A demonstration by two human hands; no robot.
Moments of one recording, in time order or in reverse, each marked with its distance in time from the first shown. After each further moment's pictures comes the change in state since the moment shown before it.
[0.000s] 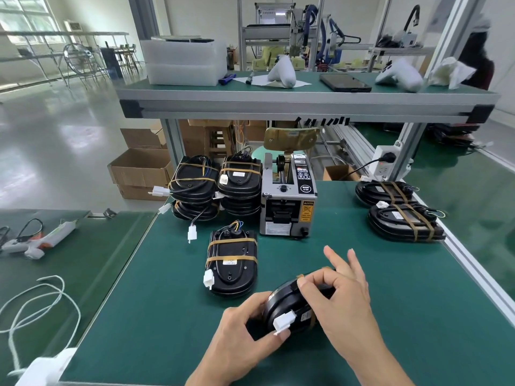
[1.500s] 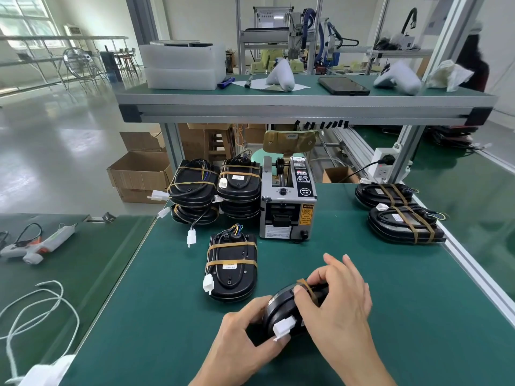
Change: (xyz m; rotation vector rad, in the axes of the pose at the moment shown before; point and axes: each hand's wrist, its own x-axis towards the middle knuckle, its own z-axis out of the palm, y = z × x) left_hand 0.001 -0.003 0.002 0.004 0.015 0.001; right_hand -0.001 0.008 0.017 -0.176 0.166 -0.093
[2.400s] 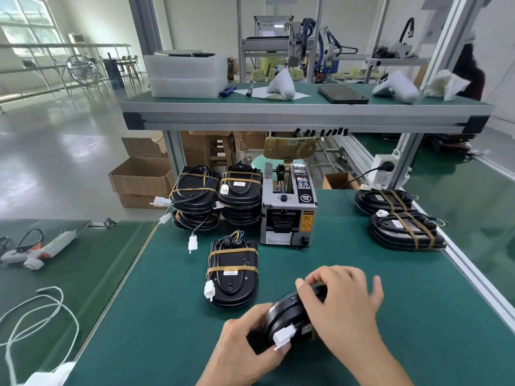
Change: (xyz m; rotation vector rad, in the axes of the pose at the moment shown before) left_hand 0.001 0.001 -0.001 0.048 0.014 -0.003; right_hand 0.022 0.007 -0.004 -0.332 -0.116 -0.020
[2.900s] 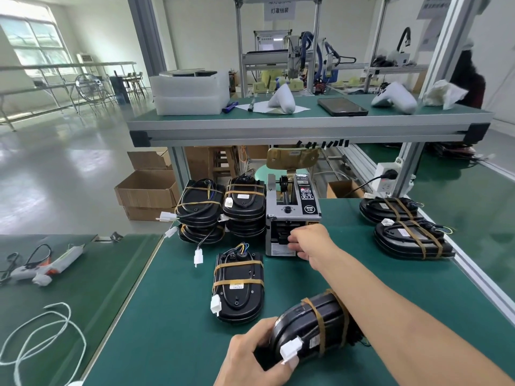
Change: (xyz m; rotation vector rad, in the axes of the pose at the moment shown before) left_hand -0.001 0.015 -0.004 -0.016 -0.003 -0.079; right_hand 0.161 -0.044 0.033 0.850 -0.235 0.479
